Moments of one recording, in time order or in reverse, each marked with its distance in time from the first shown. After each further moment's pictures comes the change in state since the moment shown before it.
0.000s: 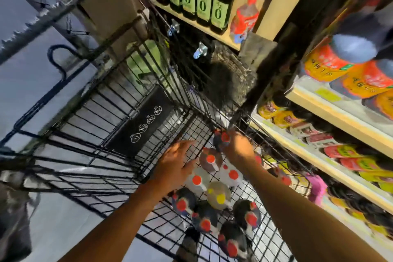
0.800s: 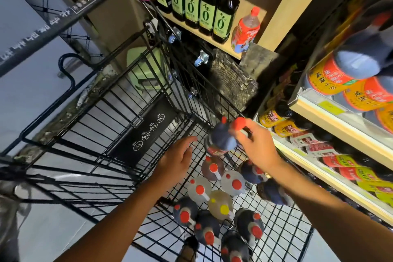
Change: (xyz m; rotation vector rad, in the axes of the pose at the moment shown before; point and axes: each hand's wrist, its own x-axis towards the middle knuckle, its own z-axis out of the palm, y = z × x) left_hand 0.028 -0.007 -0.020 -0.269 0.110 0.093; right_hand -0.002 -0.010 -0.061 0.360 0.349 -0.185
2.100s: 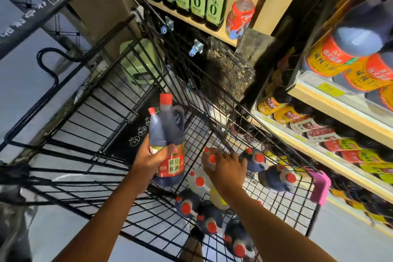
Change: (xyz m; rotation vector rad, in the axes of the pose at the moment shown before) left_hand -0.029 -0.007 -0.036 -0.795 0.080 -0.308; right_hand -0.077 0.021 0.124 -0.650 -0.309 0.378
